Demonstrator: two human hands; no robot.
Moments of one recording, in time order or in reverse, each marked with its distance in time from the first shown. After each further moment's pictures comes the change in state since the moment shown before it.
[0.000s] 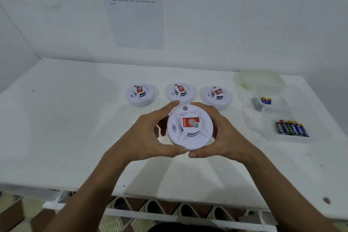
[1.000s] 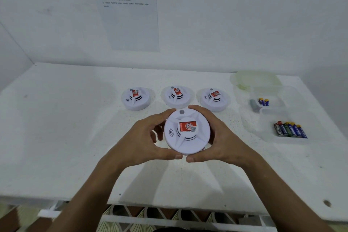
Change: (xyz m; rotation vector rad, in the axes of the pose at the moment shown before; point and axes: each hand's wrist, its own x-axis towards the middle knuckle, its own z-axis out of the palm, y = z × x) left_hand 0.007 -0.008 -0.002 -0.007 -0.055 -0.025; right_hand 0.002 0.003 -0.002 0.047 -0.034 0.033
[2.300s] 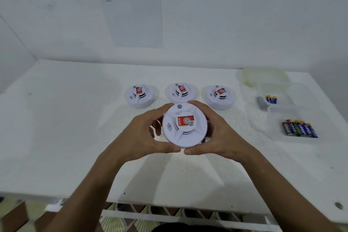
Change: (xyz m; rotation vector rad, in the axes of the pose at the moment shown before) left_hand 0.005 -0.014 -0.011 0.050 0.039 -0.024; right_hand 0.019 0.009 0.010 0.066 0.004 -0.006
